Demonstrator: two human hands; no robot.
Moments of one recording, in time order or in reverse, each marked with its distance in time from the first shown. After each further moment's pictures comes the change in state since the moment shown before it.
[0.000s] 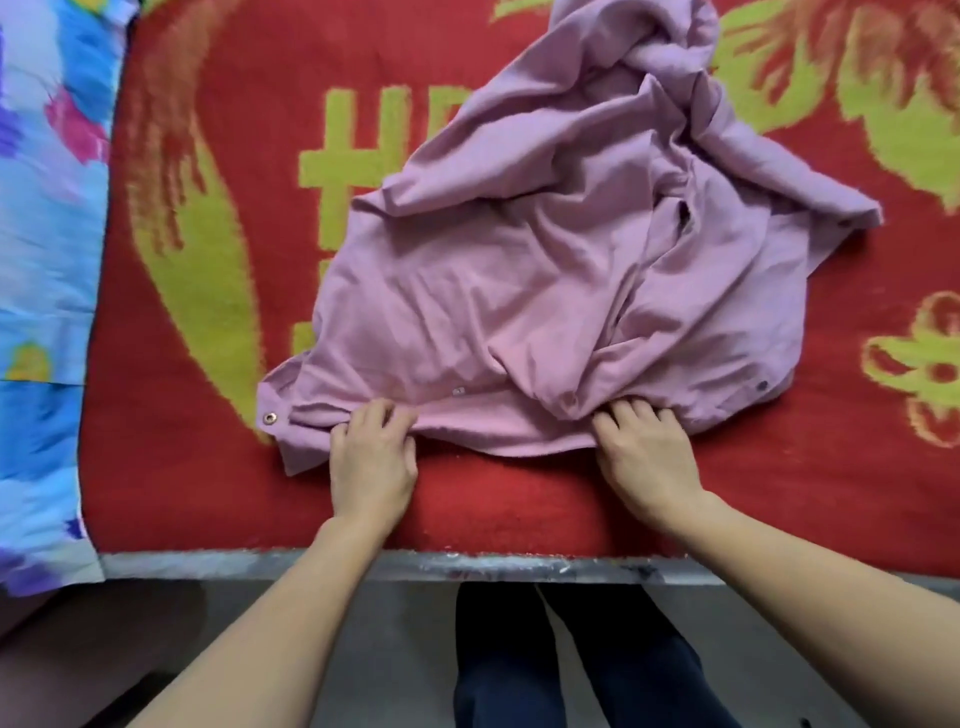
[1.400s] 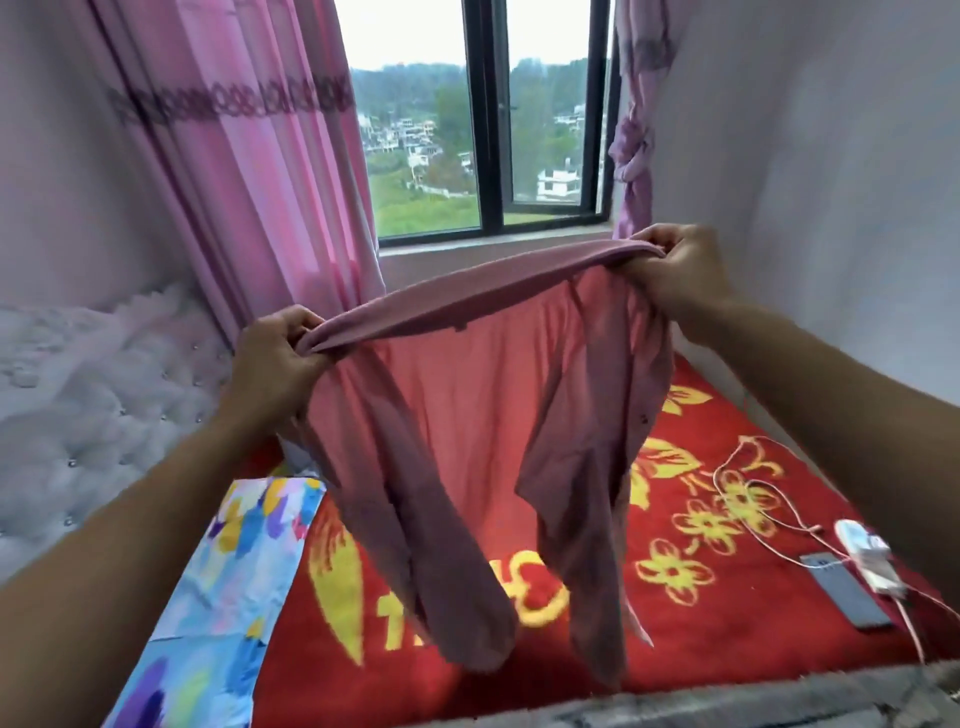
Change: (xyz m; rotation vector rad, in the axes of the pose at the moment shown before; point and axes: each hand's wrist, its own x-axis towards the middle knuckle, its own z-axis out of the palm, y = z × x) left_hand -0.279 0.092 -0.623 -0.642 0.812 0.462; right_hand -0.317 -0.001 -0.669 1.067 1.115 0.094
